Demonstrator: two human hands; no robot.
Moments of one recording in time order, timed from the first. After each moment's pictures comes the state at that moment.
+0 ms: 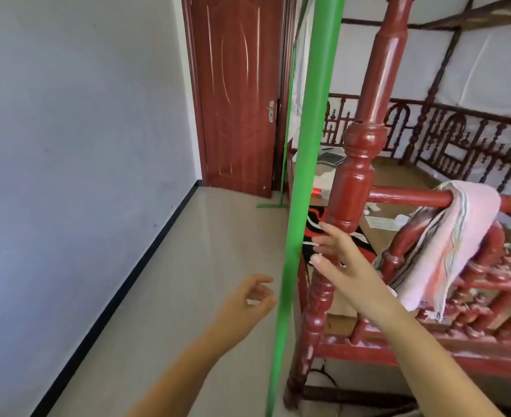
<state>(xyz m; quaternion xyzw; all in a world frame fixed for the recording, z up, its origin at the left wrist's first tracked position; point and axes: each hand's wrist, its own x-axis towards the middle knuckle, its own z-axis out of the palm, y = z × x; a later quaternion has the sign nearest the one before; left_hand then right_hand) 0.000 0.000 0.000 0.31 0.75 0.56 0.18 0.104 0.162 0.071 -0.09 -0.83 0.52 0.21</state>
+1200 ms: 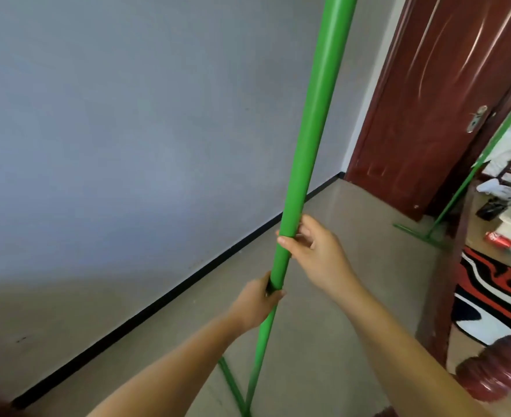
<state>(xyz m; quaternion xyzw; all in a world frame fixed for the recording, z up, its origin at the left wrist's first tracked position) -0.046 -0.179 -0.047 0.05 0.89 0.45 0.08 -0.048 -0.059 0.059 0.14 -0.81 0.57 0.04</state>
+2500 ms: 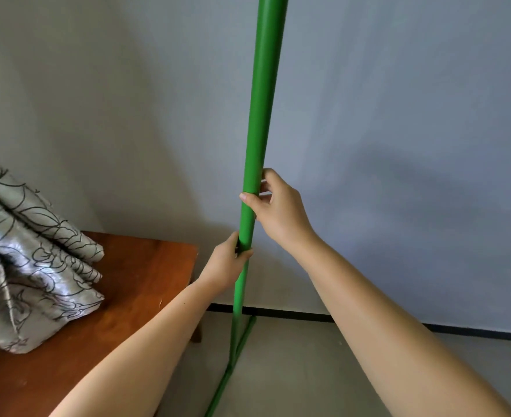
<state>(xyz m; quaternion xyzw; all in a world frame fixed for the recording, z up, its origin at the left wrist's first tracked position) 0.031 -0.682 -0.051 -0.39 0.77 0.45 -0.21 -0.058 -0.630 0.064 0.50 -0.70 0.48 -0.16</state>
